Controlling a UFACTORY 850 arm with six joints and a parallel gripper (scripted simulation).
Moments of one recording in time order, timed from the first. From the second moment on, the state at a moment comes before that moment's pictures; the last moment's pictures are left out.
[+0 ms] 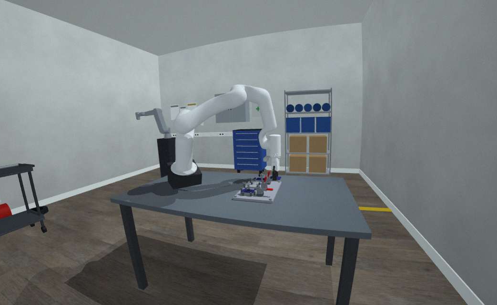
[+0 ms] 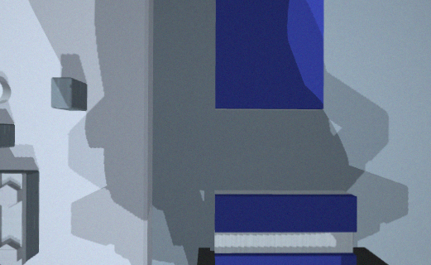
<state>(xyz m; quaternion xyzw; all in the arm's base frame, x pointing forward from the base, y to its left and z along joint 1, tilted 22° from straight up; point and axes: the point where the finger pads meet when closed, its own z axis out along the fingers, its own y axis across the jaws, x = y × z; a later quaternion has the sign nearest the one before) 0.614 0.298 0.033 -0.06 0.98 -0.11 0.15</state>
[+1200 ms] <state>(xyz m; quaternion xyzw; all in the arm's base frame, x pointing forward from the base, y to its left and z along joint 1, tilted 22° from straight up) 0.615 0.298 0.030 -0.06 0.98 -0.11 0.15</state>
